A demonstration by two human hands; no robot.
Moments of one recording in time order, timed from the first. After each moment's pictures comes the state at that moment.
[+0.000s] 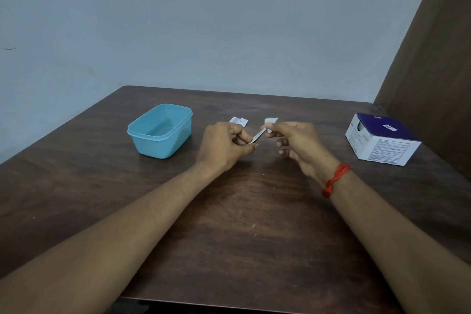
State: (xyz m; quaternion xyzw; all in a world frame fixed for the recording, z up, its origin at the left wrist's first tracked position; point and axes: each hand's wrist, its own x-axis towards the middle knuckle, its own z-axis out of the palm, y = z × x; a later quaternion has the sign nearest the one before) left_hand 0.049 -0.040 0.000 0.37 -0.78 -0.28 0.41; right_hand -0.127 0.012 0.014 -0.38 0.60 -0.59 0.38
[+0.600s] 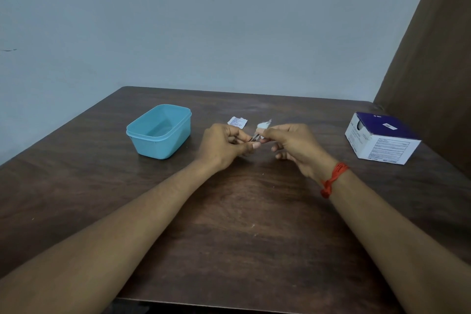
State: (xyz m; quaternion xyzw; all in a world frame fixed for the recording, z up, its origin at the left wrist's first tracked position) left_hand 0.051 -0.044 -0.002 0.35 -0.76 -0.38 0.39; right_hand -0.123 0.014 0.012 -0.42 0.62 -0.54 0.38
